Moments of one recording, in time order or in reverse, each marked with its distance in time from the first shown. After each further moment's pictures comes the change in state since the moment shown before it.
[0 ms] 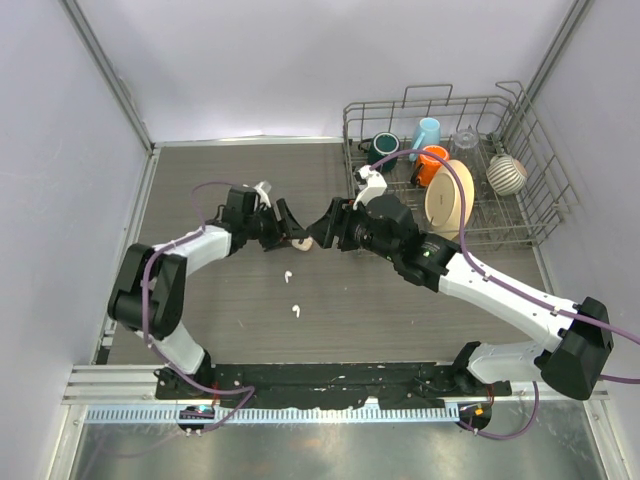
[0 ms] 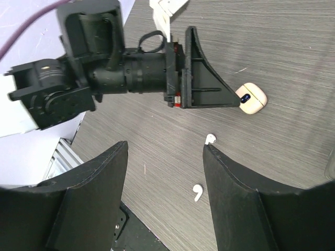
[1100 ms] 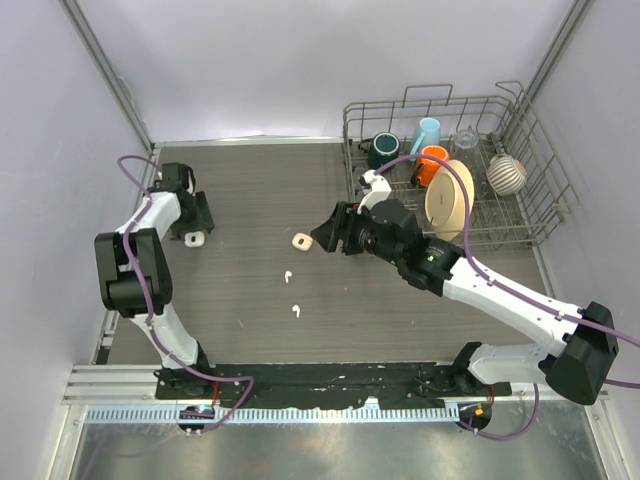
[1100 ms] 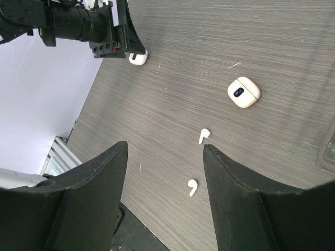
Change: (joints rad) left arm 0.428 0.089 0.333 -0.599 -0.591 0.498; right arm -0.005 -0.036 -0.045 0.000 0.007 0.000
